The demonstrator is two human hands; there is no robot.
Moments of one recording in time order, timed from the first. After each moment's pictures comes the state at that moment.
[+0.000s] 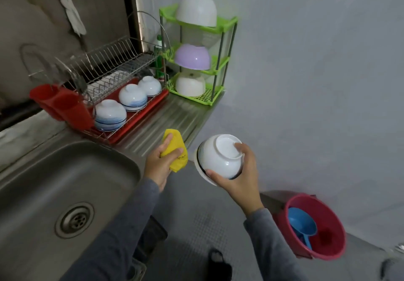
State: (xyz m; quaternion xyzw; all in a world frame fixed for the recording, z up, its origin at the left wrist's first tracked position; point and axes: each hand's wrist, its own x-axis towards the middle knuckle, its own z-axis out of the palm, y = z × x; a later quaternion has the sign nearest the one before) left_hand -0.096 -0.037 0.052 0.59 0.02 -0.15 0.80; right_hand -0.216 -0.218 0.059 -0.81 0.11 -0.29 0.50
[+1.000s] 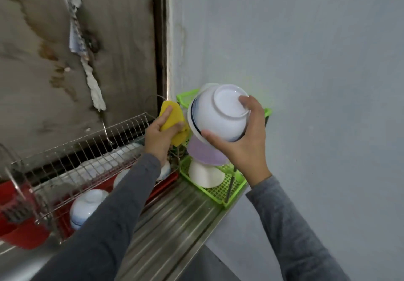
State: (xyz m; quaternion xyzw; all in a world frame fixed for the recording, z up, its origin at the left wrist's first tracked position) left_hand 0.216 -0.146 0.224 0.58 -0.03 0.10 0.81; right_hand 0.140 -0.336 0.256 -0.76 -0.14 -0.41 0.48
